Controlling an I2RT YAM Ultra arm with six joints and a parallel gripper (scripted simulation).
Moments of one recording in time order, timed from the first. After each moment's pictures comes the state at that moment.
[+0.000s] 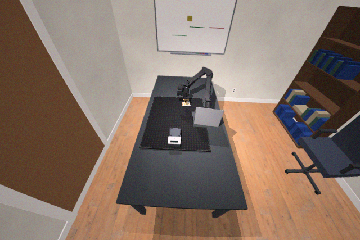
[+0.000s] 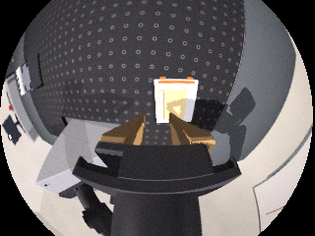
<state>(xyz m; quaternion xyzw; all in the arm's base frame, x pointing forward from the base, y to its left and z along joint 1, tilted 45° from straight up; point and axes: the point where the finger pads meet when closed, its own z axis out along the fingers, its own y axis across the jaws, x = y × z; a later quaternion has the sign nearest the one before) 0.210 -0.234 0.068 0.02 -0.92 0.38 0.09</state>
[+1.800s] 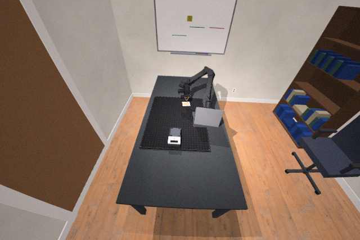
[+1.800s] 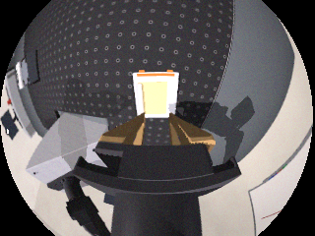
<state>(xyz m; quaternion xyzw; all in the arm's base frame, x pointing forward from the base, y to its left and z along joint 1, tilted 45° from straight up) 0.202 -0.260 0.100 0.03 -0.92 0.37 0.09</state>
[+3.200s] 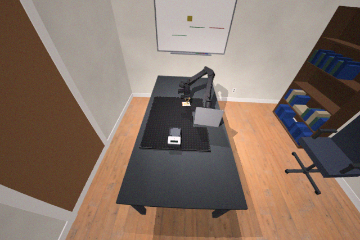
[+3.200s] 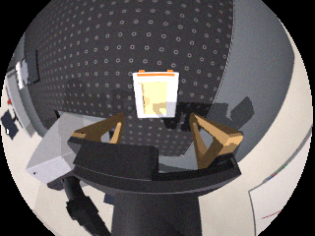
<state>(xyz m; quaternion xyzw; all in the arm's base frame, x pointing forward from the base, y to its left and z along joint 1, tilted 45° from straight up) 0.202 -0.260 0.100 0.03 -0.92 0.37 0.09</state>
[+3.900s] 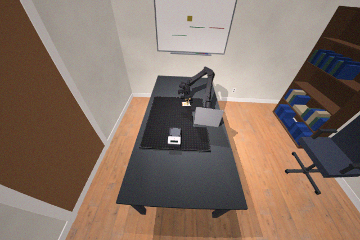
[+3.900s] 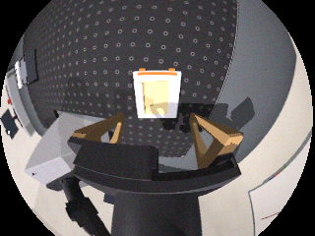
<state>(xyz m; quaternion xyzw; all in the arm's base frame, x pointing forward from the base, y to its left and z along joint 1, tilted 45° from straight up) 0.198 -0.263 0.094 0.03 -0.92 0.37 0.09</state>
